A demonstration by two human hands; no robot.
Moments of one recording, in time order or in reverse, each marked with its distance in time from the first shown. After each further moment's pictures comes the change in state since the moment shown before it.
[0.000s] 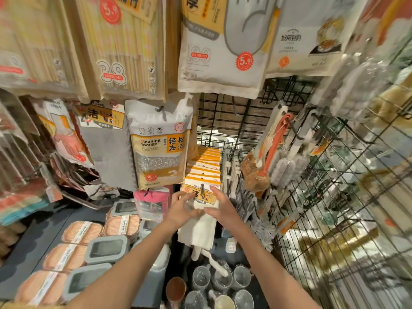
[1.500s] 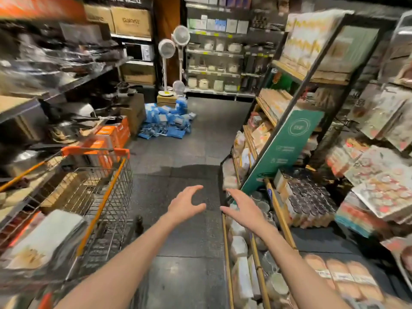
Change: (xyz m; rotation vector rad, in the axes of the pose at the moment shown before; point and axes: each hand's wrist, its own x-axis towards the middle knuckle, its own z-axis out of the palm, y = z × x) left_hand -0.681 -0.228 -0.294 0.142 1.163 -0.790; right_hand -0.350 -0.237 0.556 -0.650 -1.065 -1.270
